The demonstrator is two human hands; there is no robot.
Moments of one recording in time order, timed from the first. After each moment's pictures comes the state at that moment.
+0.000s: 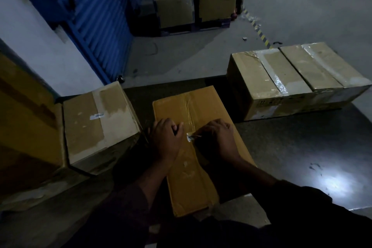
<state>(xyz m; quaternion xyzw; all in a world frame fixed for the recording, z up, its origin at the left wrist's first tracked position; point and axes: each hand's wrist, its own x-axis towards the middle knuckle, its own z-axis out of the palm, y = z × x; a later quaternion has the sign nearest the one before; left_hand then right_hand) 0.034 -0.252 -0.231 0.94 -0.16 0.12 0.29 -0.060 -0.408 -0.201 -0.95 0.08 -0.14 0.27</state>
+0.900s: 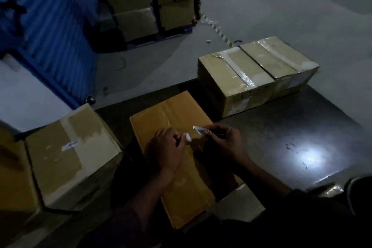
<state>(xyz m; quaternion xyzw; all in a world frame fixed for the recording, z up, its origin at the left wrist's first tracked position) 0.008 -0.280 -0.208 0.91 -0.27 0.02 0.31 -0.108 -0.428 -0.180 -0.76 0.23 -0.21 0.57</state>
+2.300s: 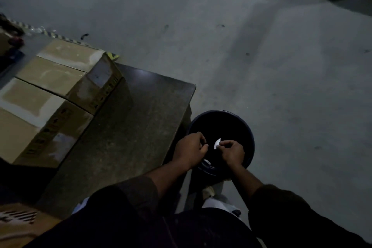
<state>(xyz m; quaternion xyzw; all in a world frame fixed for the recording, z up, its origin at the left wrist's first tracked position) -0.410 -0.672 -0.292 0.67 -0.68 -0.28 0.08 -0.558 -0.672 -0.353 -0.29 0.79 -0.28 0.46</state>
